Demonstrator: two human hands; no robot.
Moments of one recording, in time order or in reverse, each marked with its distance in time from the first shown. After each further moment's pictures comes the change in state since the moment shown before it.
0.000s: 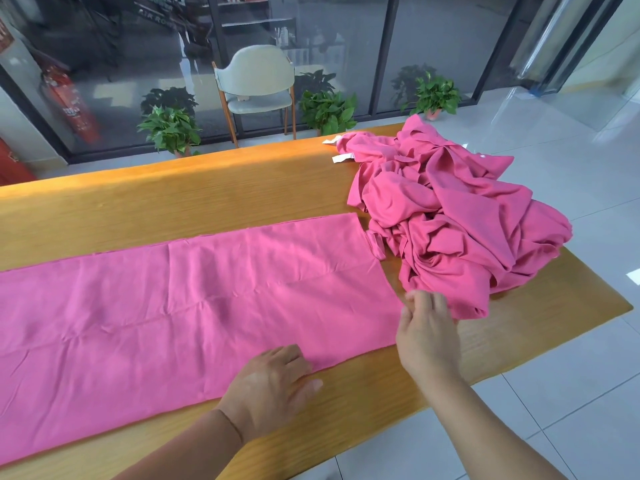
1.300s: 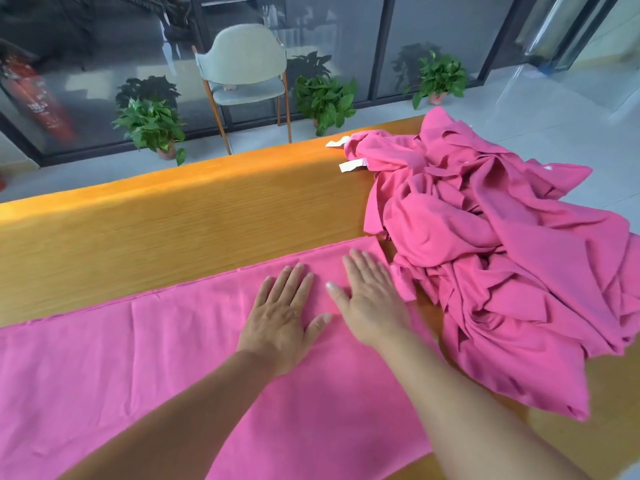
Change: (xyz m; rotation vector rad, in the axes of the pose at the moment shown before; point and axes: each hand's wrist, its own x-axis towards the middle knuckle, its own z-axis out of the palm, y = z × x) left_hand 0.172 -0.116 0.018 0.303 -0.318 -0.304; right_hand 0.155 -0.075 0.117 -0.203 -0.452 -0.311
